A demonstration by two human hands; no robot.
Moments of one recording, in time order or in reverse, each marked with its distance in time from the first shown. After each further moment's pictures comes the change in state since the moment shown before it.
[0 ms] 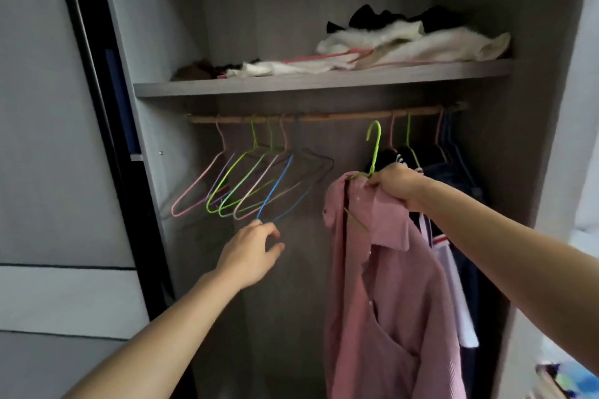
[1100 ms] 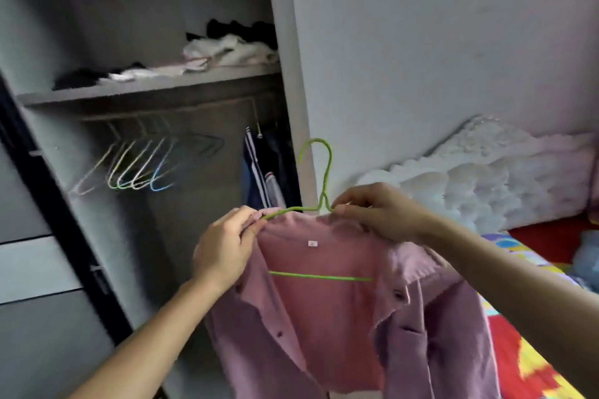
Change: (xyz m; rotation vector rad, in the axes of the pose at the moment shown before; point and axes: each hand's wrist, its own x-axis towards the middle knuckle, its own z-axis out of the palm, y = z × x) left_hand -0.267 0.308 -0.023 -0.325 0.203 0.326; right_hand -0.418 0.134 -0.271 -0.252 -0.108 -0.395
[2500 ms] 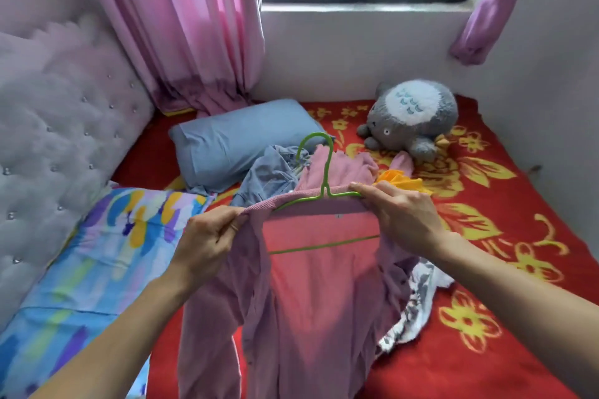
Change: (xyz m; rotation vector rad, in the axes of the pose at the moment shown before) left_hand 0.079 0.468 0.735 -1.062 -0.991 0.765; right_hand -0.415 0.465 -0.304 -1.161 0.755 1.005
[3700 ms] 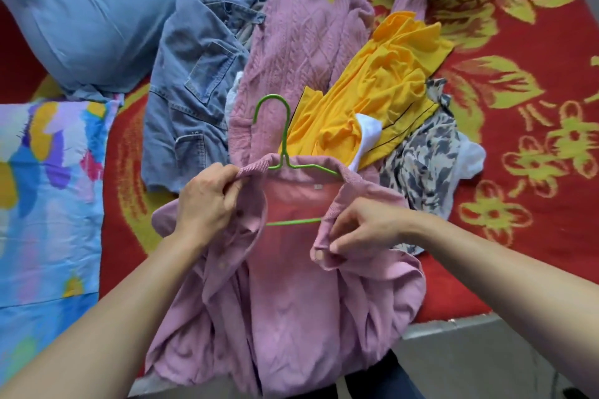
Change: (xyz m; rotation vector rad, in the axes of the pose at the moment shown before) left_hand 0.001 -0.217 0.233 0.295 -0.379 -0.202; right_hand -0.104 0.048 0.233 0.784 -1.183 0.696
